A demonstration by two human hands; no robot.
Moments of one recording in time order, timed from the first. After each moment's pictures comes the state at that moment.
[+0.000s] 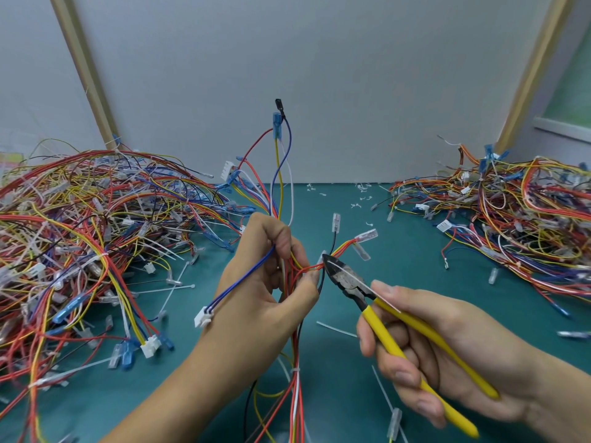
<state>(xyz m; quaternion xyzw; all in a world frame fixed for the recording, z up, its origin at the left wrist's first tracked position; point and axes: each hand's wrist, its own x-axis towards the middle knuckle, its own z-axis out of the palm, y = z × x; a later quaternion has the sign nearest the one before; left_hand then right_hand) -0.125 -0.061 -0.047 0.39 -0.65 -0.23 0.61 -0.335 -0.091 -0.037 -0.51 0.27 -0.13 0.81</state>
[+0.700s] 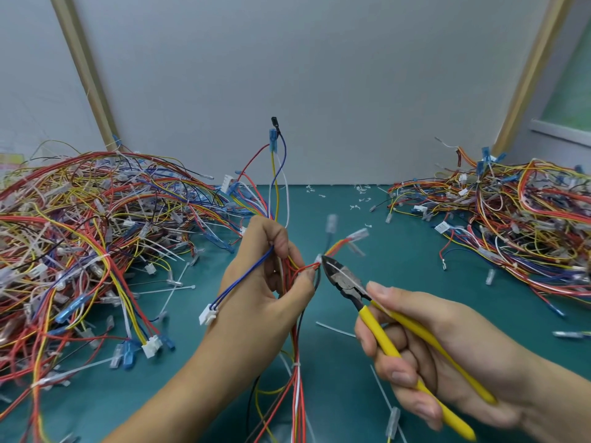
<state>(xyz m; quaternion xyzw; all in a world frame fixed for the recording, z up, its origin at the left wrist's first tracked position) -0.124 -0.068 -0.053 0.41 -0.62 -0.24 0.62 -0.333 -0.086 -0.039 -0.51 0.30 -0.15 0.79</state>
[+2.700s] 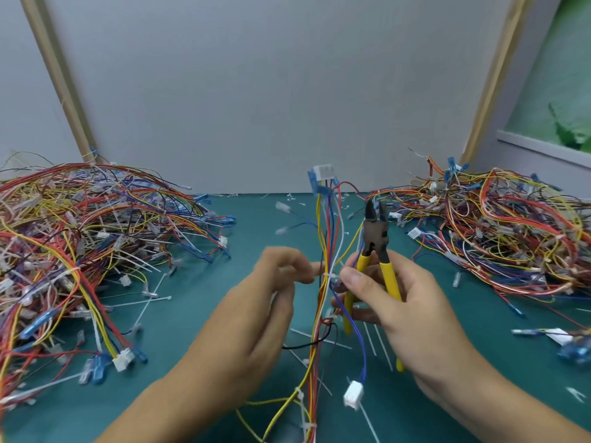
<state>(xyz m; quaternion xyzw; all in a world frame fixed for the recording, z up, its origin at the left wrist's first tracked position) -0.130 -0.057 -0.058 0.41 -0.75 -0.19 0.49 -0.319 -0.088 -0.040 -0.63 0.36 -0.51 0.47</state>
